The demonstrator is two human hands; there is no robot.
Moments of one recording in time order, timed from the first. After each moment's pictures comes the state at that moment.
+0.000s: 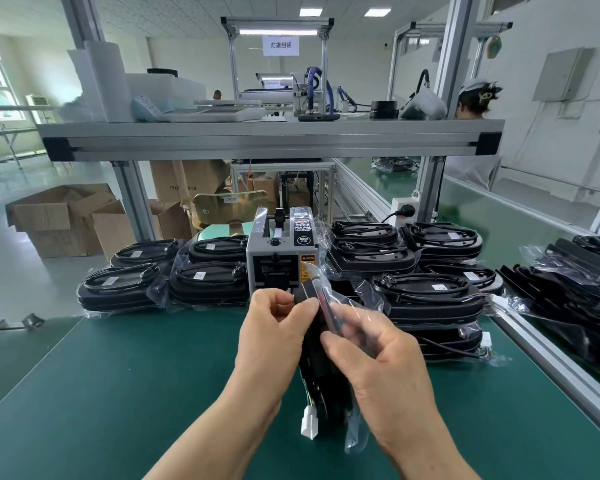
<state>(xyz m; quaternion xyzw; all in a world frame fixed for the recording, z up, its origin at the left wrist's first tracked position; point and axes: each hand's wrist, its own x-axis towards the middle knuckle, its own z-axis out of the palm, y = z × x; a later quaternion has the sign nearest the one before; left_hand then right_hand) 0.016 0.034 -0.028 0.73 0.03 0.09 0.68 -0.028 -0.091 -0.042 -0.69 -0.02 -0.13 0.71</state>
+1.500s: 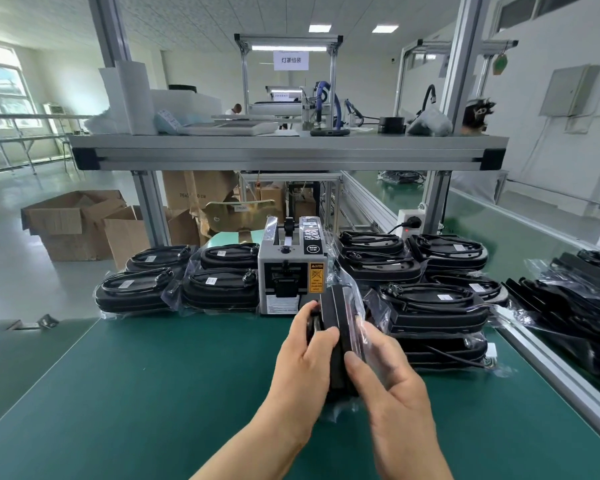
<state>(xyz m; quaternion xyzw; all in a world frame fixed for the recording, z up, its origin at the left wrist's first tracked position) 0.003 0.023 -0.054 0.67 -0.11 0.00 0.74 -0.035 -0.088 -0.076 -0.62 -0.07 -0.16 0.77</state>
